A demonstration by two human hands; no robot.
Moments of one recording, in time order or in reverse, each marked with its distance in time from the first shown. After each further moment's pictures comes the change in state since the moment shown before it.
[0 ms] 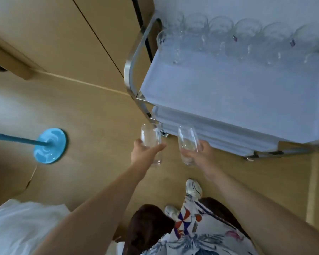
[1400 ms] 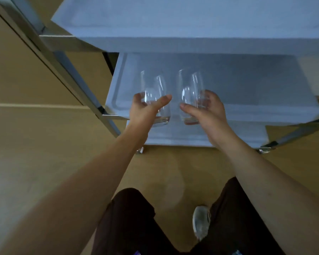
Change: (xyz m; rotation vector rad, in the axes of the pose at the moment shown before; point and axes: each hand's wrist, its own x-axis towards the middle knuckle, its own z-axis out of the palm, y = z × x) left_hand 0.278 -0.038 0.181 -0.241 -0.415 0.529; right_hand 0.262 0.124 0.017 0.228 0.400 -0.432
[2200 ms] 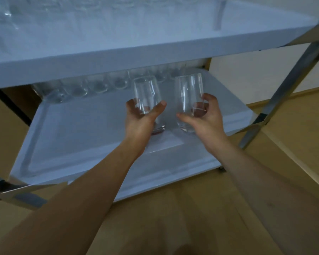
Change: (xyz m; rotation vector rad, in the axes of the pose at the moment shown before) left_hand 0.065 -0.012 0.174 -0.032 -0.255 0.346; right_hand 0.067 0.027 -0.130 -0.099 0.446 -0.357
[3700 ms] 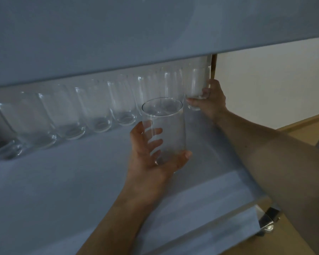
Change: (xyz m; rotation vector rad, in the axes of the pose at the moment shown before) left_hand 0.062 -0.038 0.052 -0.073 -0.262 0.373; right_hand 0.277 0.059 0.019 -0.145 0.103 -0.185
